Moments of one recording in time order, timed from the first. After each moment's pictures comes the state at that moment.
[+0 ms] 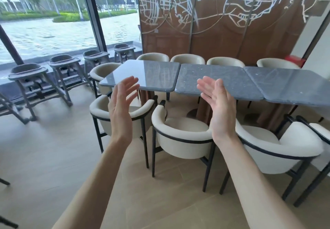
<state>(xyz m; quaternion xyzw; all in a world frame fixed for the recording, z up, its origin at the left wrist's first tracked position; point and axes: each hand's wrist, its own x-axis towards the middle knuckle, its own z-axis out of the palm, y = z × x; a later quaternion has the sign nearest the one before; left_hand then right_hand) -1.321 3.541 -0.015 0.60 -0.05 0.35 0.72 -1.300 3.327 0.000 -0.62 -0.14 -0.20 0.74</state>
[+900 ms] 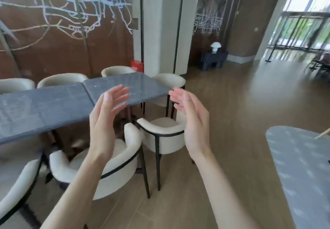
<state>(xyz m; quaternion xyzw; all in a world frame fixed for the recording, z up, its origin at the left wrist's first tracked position) -1.237 2.807 -0.001 0.54 -0.36 0.07 0.76 -1.359 2.654 0.013 -0.68 0.05 -0.44 0.59</state>
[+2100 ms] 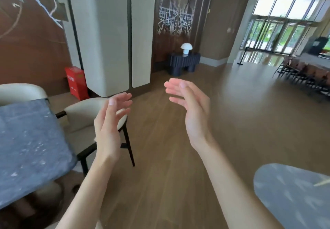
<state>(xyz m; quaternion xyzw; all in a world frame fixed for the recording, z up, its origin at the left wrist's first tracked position) -0.751 1.746 -0.035 0.50 -0.33 0.01 0.80 -0.883 1.627 0.030 -0.69 0.10 -0.48 0.53</state>
